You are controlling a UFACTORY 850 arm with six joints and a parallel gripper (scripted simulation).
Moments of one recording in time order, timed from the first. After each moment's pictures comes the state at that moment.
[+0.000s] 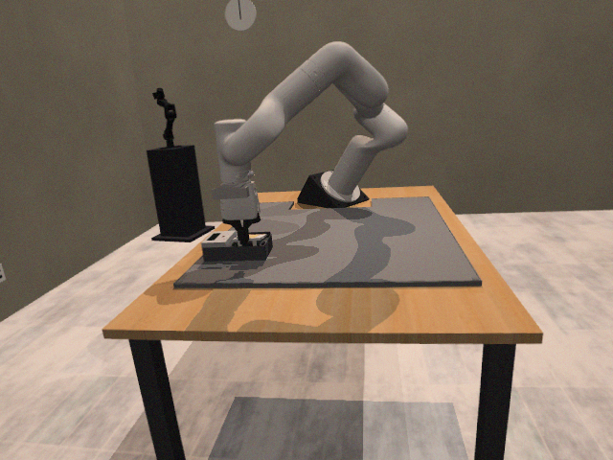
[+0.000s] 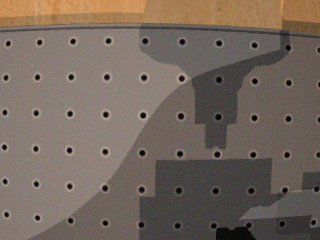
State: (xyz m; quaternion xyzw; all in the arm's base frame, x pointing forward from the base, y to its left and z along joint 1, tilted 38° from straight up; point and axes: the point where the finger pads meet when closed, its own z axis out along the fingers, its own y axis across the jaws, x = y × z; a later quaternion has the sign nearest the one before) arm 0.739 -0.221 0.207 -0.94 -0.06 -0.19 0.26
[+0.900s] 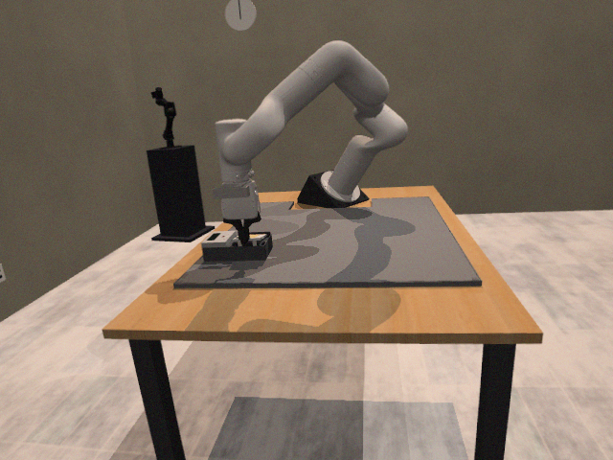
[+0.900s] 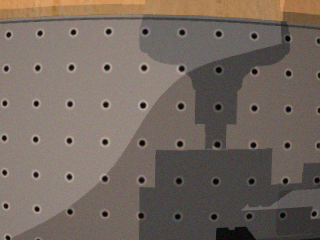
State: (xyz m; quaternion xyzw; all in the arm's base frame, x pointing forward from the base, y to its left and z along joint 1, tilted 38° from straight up) arm 0.733 -0.221 0.204 -0.94 -0.06 -0.19 0.26
